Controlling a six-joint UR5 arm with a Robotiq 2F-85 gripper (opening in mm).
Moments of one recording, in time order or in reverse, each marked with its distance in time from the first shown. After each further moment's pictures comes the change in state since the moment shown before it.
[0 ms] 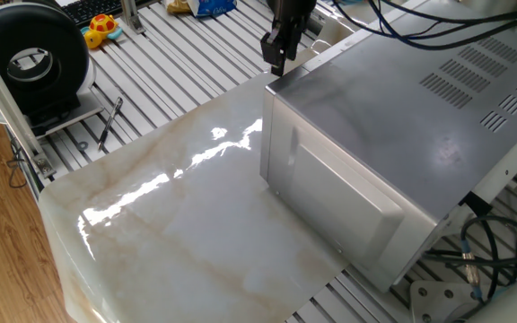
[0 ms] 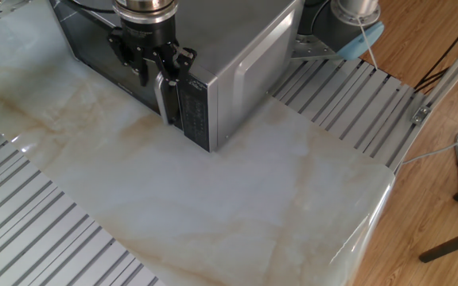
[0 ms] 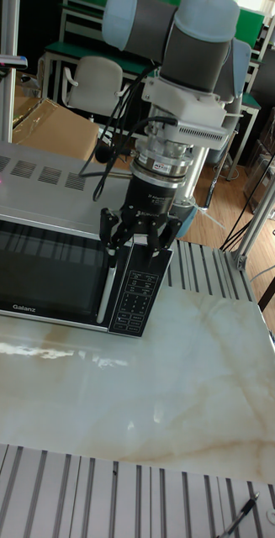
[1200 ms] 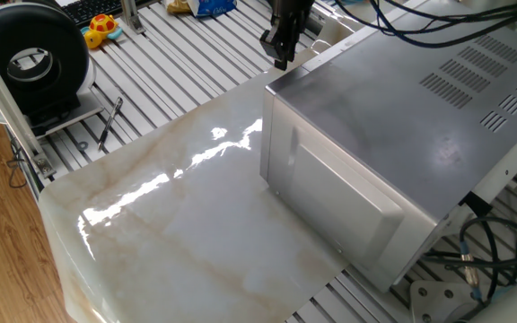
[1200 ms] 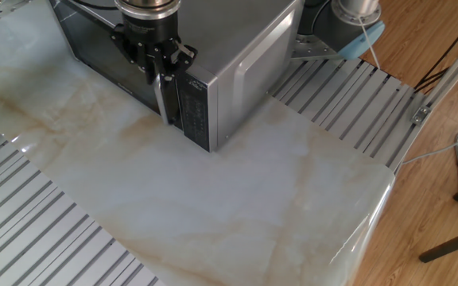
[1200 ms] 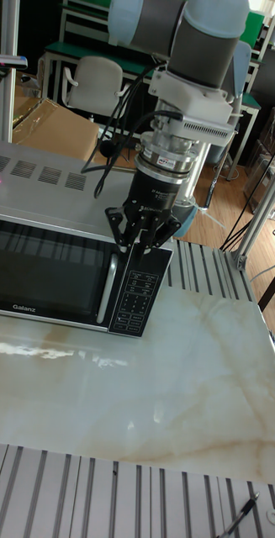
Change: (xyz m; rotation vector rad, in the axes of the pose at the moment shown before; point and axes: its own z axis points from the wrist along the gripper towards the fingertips) arm 0.005 0.002 -0.008 0.014 0.031 0.042
